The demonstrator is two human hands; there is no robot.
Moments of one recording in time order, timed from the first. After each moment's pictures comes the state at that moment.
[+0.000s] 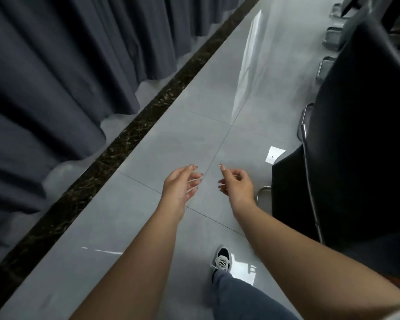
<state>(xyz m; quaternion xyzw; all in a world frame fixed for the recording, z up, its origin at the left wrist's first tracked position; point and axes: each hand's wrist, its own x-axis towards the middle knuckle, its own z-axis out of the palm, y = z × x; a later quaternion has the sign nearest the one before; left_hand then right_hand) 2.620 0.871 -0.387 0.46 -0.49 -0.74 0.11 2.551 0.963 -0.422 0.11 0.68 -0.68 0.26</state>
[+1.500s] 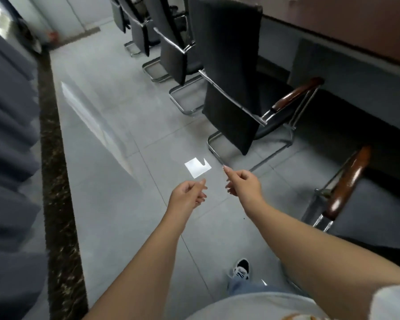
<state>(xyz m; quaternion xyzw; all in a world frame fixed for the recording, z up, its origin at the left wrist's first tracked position) 1.898 0.714 -0.370 0.07 -0.77 -0.59 -0.24 1.931 0.843 -0.396 0.37 0.59 -0.71 -0.06</state>
